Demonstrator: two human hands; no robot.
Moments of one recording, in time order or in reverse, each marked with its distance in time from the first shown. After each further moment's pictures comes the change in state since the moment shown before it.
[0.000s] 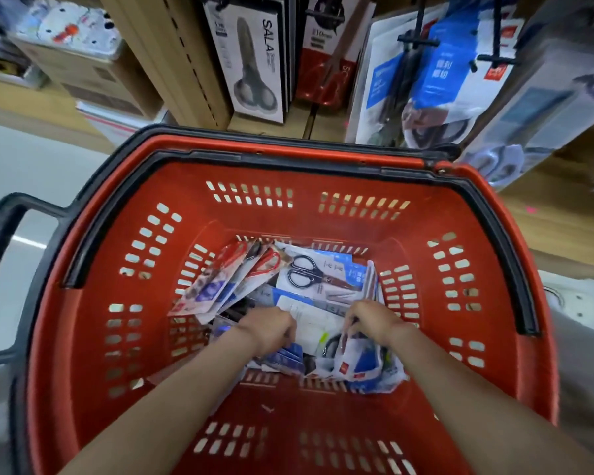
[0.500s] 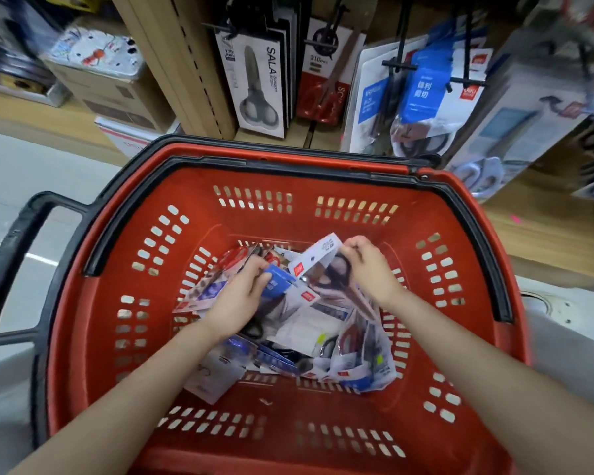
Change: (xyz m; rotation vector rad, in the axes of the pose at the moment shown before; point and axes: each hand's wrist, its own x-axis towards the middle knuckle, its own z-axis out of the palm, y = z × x) left_hand -0.057 0.001 -0.037 -0.658 0.716 0.015; right_hand -0.039 -0.064 -0.064 0.536 0.670 -0.154
